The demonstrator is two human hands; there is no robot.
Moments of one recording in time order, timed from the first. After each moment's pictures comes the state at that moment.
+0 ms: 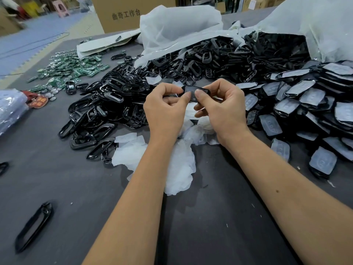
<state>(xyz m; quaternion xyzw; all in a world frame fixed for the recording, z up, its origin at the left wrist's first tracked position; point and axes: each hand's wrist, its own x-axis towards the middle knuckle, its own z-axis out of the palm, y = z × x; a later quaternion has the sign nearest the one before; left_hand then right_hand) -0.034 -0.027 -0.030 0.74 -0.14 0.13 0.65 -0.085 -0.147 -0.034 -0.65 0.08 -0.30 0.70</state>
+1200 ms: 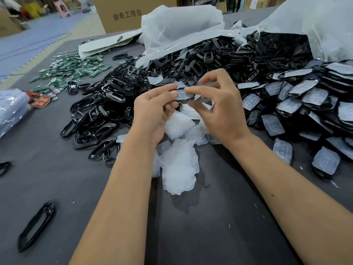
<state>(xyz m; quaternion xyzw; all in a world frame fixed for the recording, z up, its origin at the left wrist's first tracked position) -0.018 0.000 -0.015 0.58 -0.05 -0.12 0.80 -0.089 -0.155 -0.033 -0.86 -0.05 -0.39 0.32</state>
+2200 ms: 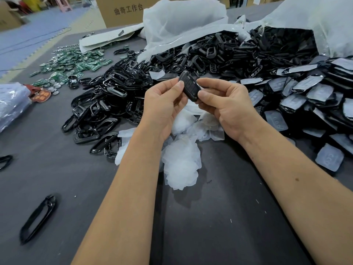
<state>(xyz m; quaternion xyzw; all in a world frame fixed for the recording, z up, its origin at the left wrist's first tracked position) -0.024 -0.013 -0.016 0.55 -0.07 -0.14 0.82 -0.082 -0.165 -0.038 -0.59 0.03 -0.16 0.79</state>
